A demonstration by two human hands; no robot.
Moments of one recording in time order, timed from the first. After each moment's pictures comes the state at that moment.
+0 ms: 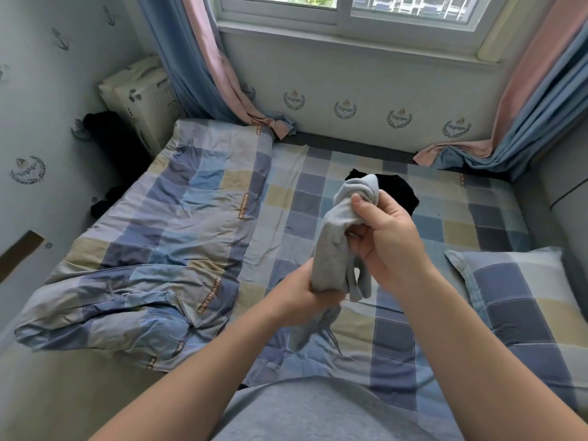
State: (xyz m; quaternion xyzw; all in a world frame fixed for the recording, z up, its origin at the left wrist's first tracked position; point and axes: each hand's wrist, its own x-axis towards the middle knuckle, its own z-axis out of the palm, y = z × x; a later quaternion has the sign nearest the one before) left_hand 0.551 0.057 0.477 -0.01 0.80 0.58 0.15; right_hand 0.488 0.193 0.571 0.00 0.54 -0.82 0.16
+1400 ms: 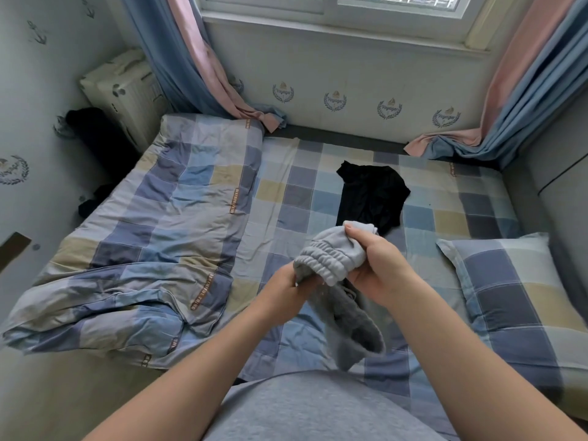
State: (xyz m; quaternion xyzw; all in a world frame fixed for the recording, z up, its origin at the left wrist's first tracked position) left_hand 0.554 0.063 0.449 -0.03 0.78 0.62 0.10; right_hand 0.495 0.217 0.530 0.21 0.47 -0.81 0.28
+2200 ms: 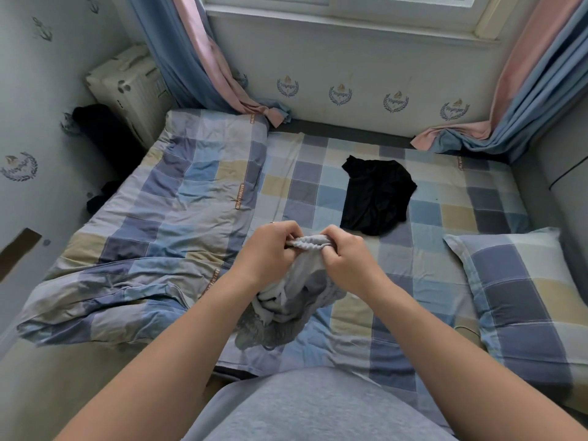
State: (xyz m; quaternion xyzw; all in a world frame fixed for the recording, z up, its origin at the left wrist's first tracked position) left_hand 0.529 0.023 0.500 -0.01 0.93 0.38 0.01; right_hand 0.496 0.198 0.491 -0.18 0.88 -0.41 0.12
